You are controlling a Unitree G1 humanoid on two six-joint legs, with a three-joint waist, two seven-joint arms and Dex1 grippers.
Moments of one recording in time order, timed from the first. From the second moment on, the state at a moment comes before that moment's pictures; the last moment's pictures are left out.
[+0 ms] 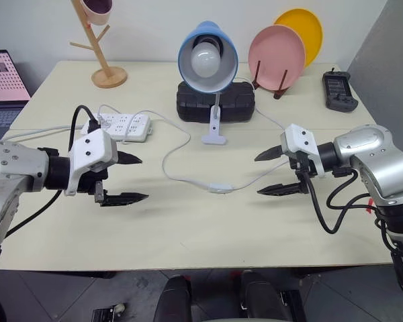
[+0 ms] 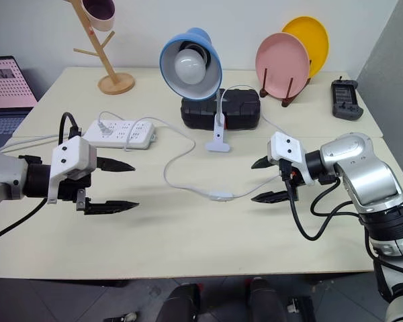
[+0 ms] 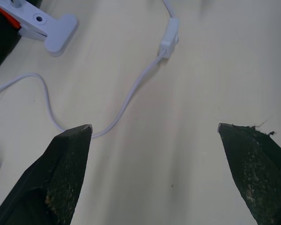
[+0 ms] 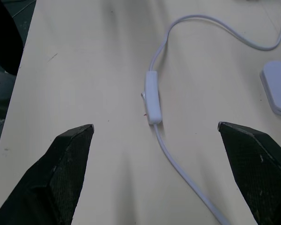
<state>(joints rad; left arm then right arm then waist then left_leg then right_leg) -0.37 1.16 0.12 -0.26 -0.46 0.54 -1.25 -0.73 -0.79 0.21 -0.15 0.26 0.60 1.32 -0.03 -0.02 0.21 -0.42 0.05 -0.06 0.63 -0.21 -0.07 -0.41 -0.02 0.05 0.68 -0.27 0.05</state>
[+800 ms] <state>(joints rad) -0.43 1.12 0.10 -0.24 -0.46 0.56 -1.23 -0.72 -0.65 0.35 -0.04 0.19 0.49 1.25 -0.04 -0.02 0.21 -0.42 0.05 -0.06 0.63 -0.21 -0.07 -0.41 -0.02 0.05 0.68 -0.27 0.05</state>
